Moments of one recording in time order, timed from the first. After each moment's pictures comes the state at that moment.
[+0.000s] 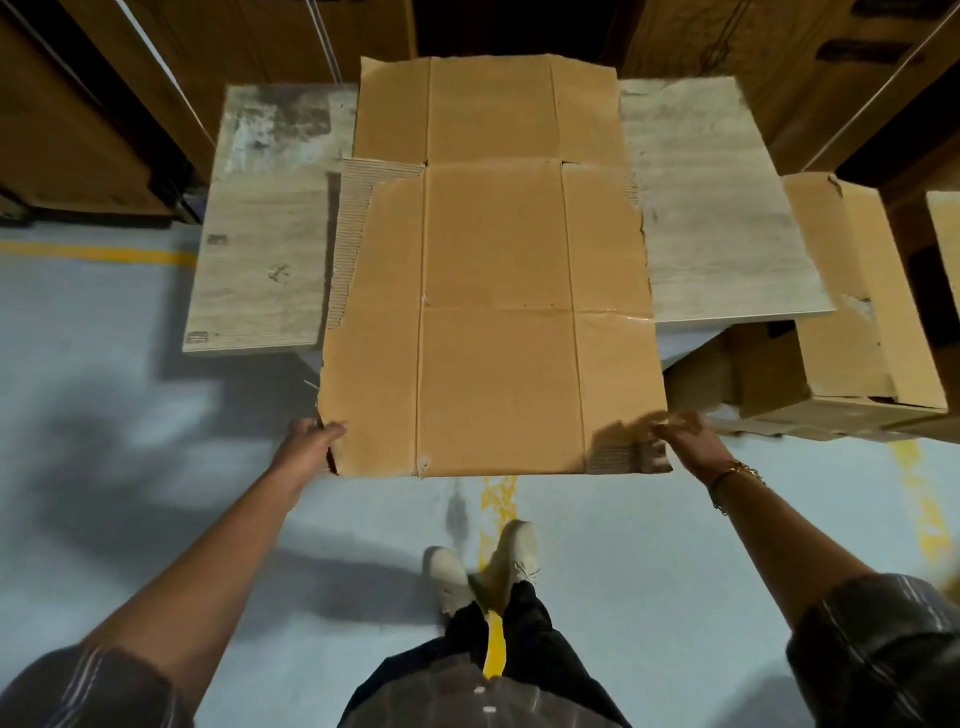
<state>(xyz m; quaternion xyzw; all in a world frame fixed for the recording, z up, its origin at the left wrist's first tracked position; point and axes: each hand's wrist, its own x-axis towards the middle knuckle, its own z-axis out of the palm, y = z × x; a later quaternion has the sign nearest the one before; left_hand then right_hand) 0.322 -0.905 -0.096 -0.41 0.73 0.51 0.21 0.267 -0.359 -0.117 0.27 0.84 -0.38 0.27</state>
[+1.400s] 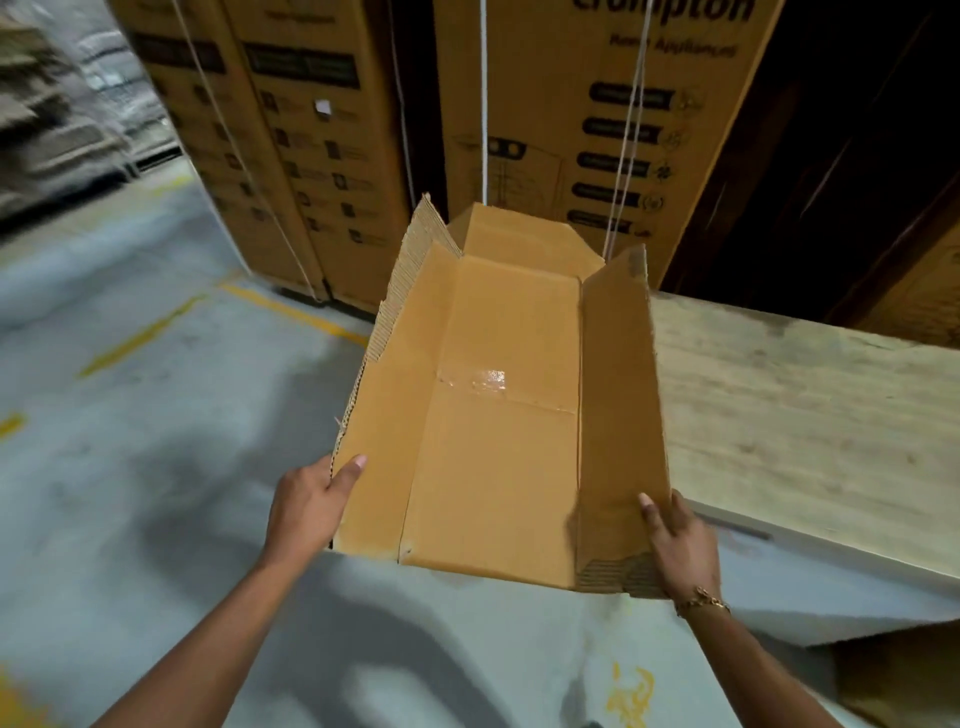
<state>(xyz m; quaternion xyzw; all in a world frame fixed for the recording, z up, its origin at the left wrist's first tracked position) 0.486 -1.159 0.067 -0.34 0.88 0.30 -0.16 0.320 -0.781 0.042 0.00 0.90 -0.42 0.08</state>
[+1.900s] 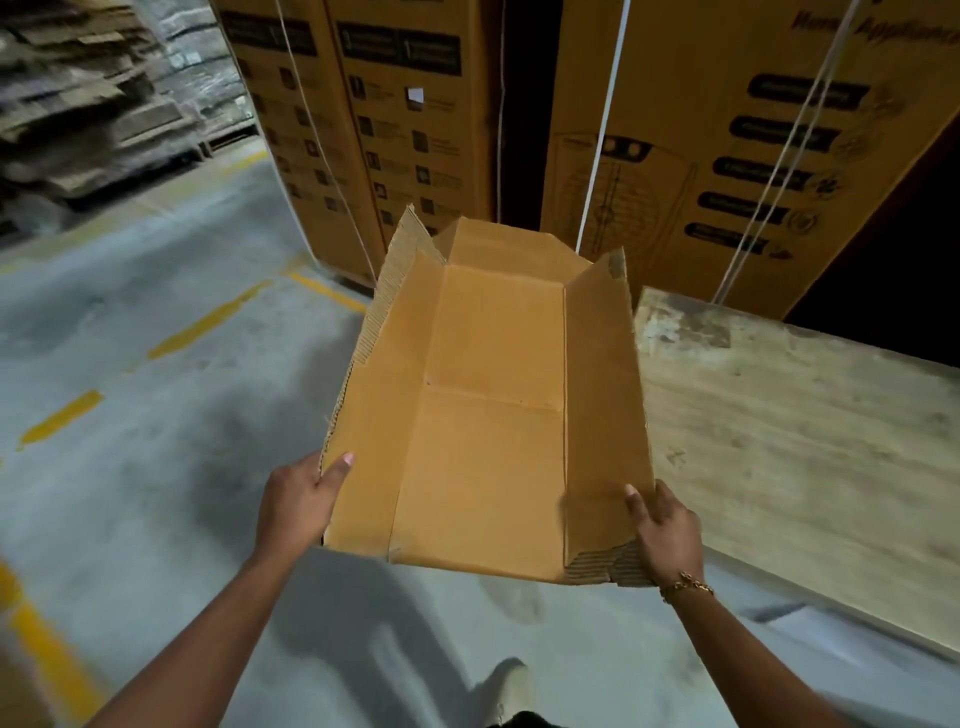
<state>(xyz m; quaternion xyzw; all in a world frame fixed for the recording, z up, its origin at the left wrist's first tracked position) 0.480 -1.374 0.037 -0.42 0.85 0.28 -0.17 0.265 -1.018 0.008 -0.07 0.91 -0.40 0.10</state>
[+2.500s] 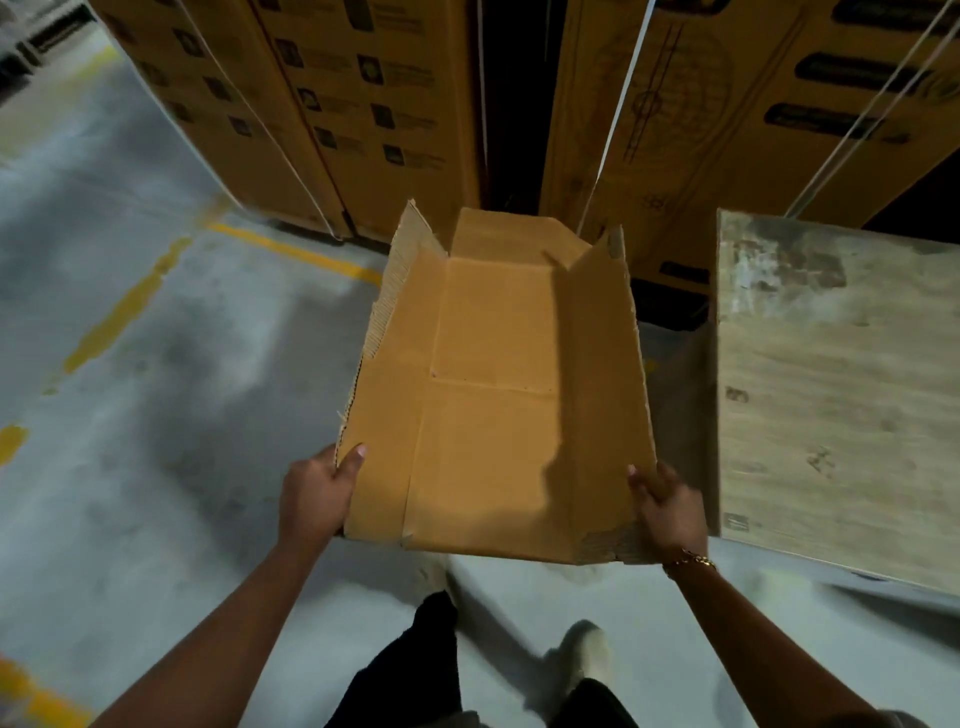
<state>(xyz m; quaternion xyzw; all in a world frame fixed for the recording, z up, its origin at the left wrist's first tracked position) 0.355 -1.608 -0.073 -0.38 0.87 0.30 -0.06 0.211 -1.234 -0.072 0.05 0.90 -0.38 0.19</state>
